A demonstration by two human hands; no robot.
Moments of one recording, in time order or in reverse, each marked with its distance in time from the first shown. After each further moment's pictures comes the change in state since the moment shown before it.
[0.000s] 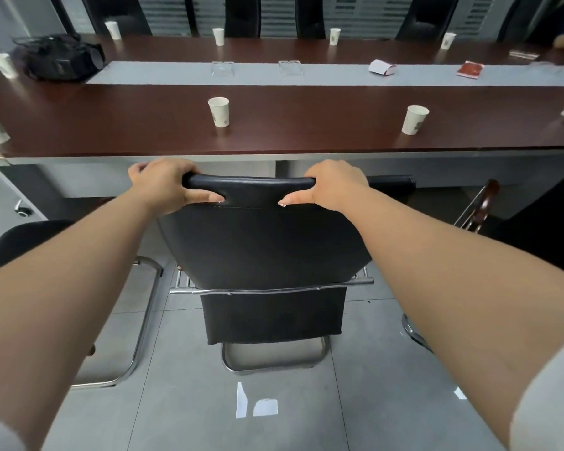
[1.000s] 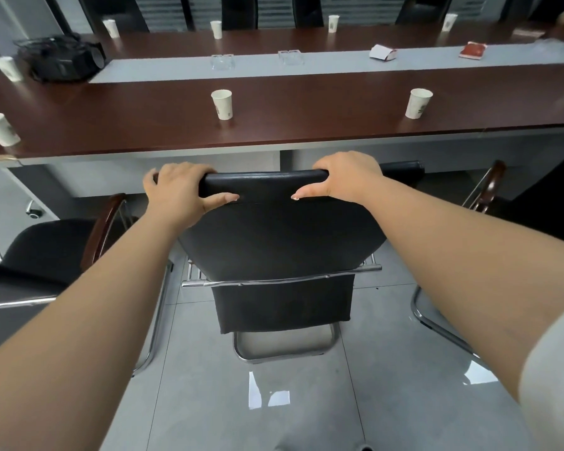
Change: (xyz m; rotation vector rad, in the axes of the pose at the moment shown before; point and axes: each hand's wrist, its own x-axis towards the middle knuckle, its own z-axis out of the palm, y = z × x) left_hand -0.038 0.007 0.009 0.115 0.035 -0.030; right_hand -0.019 0.001 0.009 -0.058 0.089 -0.057
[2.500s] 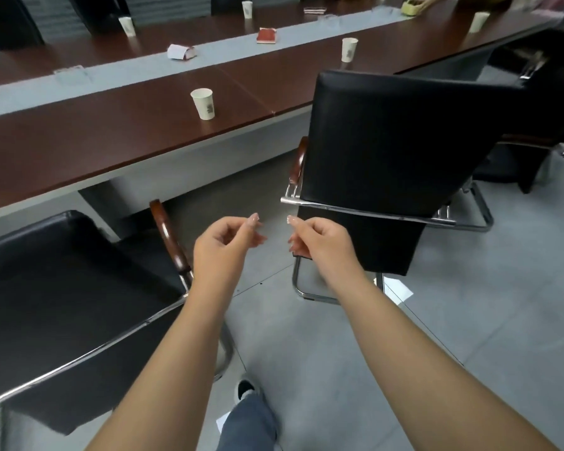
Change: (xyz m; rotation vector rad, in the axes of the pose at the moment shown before) left_hand -0.081 0.470 0.076 -1.318 -0.275 0.001; right_hand -0.225 0.307 0.040 1.412 0.556 0.700
